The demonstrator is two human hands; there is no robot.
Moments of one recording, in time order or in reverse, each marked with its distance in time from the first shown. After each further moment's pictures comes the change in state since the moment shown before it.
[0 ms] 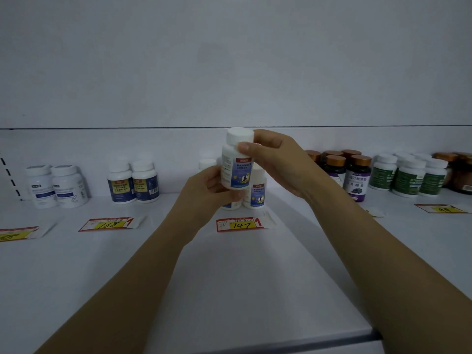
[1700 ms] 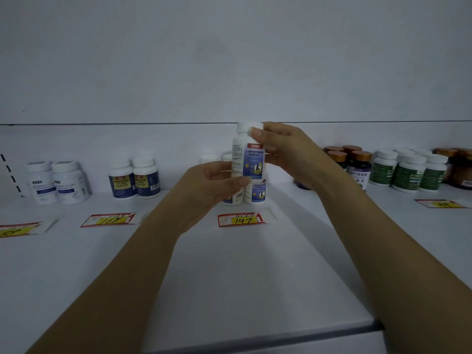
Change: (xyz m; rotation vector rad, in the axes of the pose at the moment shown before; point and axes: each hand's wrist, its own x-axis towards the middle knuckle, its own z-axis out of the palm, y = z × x) left_hand -0.005 0.022 -0.005 -0.163 -0.131 -0.178; right_hand -0.001 -0.008 -0.010 -0.009 0.002 0.058
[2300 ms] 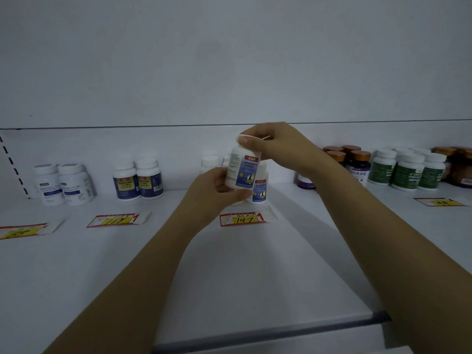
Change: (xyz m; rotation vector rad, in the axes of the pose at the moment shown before) left_hand 0.004 -0.017 0.005 0.444 0.131 0.148; right_hand 0.011 -0.010 0.005 -0.526 0.063 -0.041
